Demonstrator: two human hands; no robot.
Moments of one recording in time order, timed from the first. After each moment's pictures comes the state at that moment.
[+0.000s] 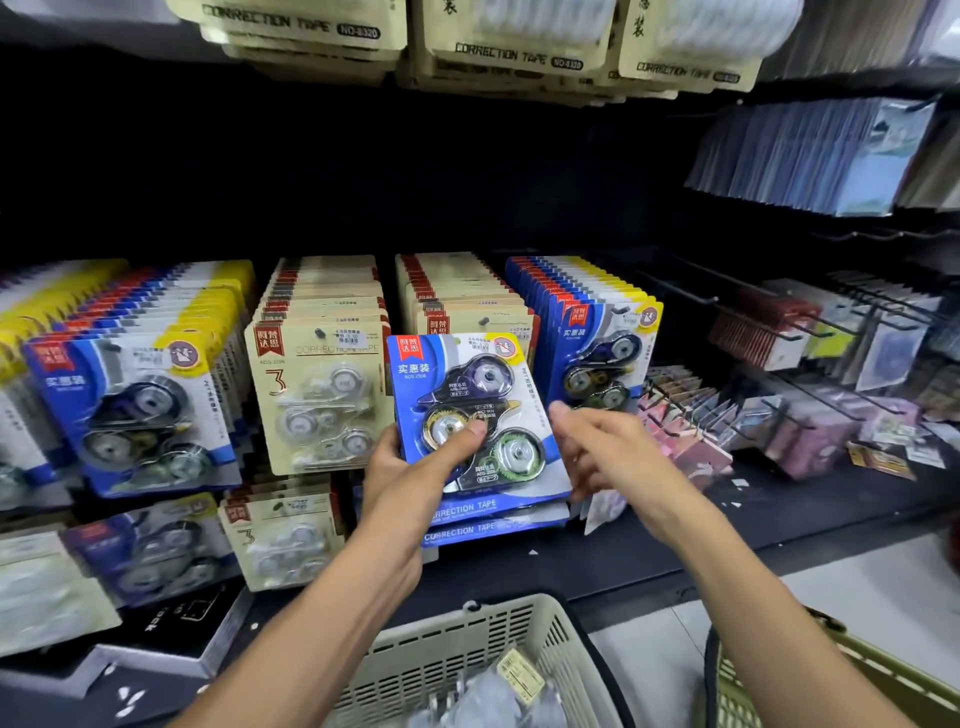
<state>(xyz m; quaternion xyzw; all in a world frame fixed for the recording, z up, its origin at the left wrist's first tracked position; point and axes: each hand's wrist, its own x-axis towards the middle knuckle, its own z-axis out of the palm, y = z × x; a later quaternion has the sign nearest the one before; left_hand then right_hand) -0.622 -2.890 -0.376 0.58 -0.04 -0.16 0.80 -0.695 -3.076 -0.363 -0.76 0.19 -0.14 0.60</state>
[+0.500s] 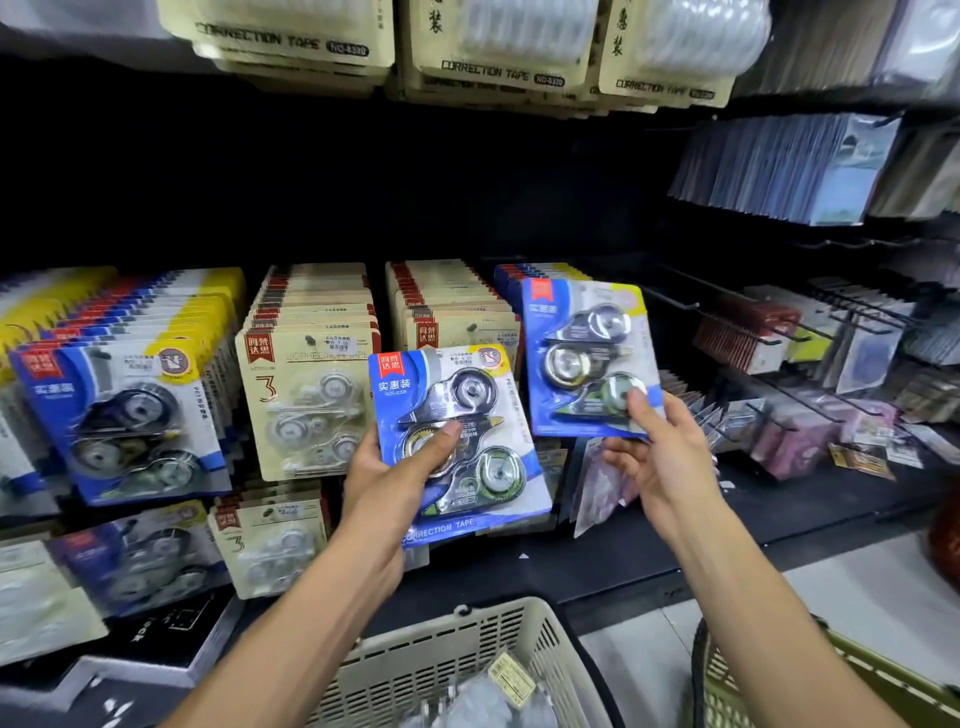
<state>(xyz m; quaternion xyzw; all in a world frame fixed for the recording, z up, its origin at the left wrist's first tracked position) -0.618 -2.887 -0.378 0.58 -0.04 -0.15 0.80 -0.708 -3.104 -0.369 -0.50 0.24 -0.34 0.76</state>
